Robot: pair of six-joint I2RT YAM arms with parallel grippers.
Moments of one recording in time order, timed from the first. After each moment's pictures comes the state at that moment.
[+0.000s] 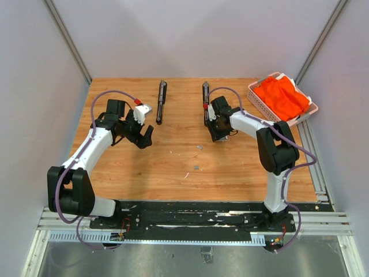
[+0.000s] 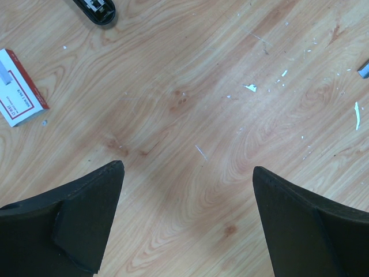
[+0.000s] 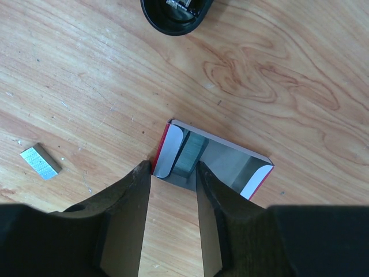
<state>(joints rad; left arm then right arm) -0.11 1.38 1.01 -0.57 0.47 0.47 0.44 1.98 1.38 -0.53 -0.05 -0.06</state>
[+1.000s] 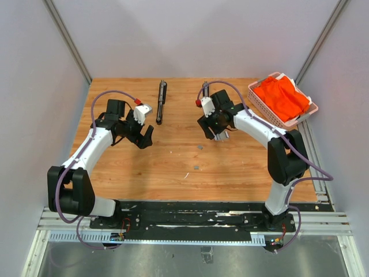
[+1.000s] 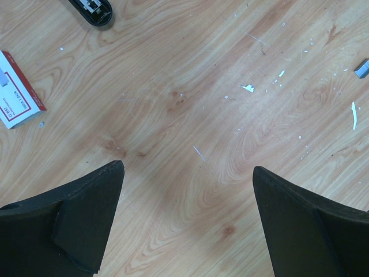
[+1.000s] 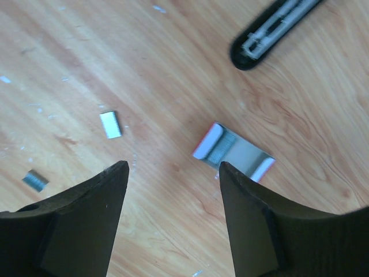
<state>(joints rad) -0.11 1.38 1.01 -0.57 0.48 0.47 0.49 1.82 1.40 -0.58 -0.11 -0.25</state>
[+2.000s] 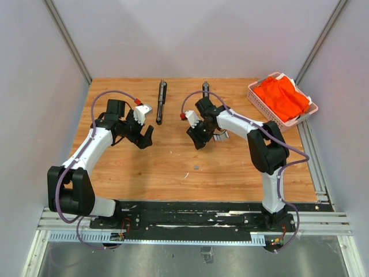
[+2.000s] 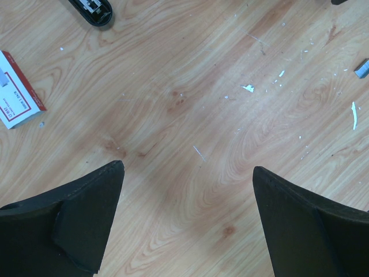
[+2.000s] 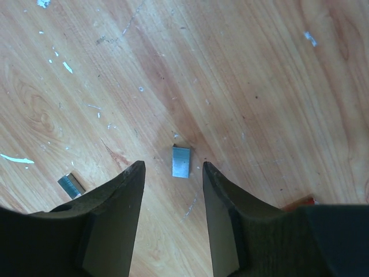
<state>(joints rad) -0.11 1.38 1.01 -0.57 0.48 0.47 0.57 2.04 1.53 -0.69 -0.36 -0.38</state>
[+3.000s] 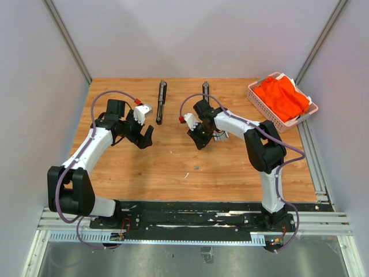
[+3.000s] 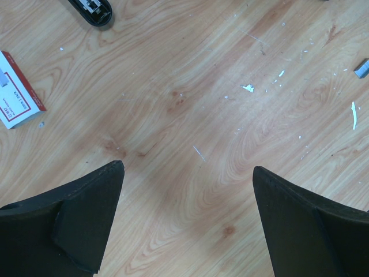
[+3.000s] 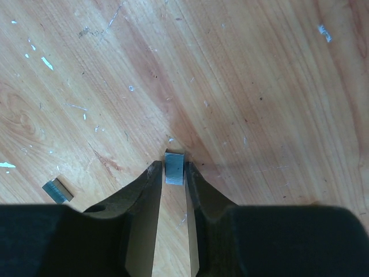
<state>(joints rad) -0.11 1.38 1.01 -0.57 0.48 0.47 0.59 2.08 1.53 -0.69 -0.32 -0.40</state>
